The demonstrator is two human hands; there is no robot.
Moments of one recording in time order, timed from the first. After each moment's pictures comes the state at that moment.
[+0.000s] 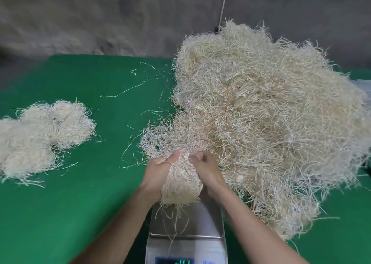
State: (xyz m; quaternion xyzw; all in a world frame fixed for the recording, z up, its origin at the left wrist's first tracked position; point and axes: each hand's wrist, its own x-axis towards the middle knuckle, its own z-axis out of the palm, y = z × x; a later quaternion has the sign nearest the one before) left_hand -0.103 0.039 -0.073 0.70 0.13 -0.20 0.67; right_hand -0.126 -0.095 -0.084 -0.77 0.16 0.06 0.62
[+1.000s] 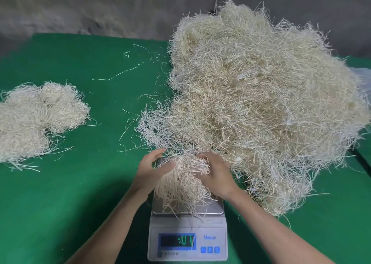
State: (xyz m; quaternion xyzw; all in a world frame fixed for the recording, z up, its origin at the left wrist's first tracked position) left_hand -0.122 0.083 -0.128 0.82 -0.03 -0.13 0.56; right_hand -0.159 -0.115 -0.142 -0.94 0.03 0.01 0.34
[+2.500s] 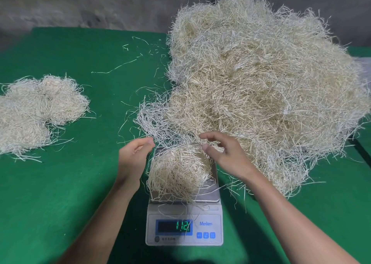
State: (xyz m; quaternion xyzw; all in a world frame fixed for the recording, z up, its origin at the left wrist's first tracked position) left_hand -0.128 0.090 -0.118 0.73 0.05 0.03 0.68; right_hand -0.170 -0.135 -0.083 -0.88 -0.02 0.00 0.48
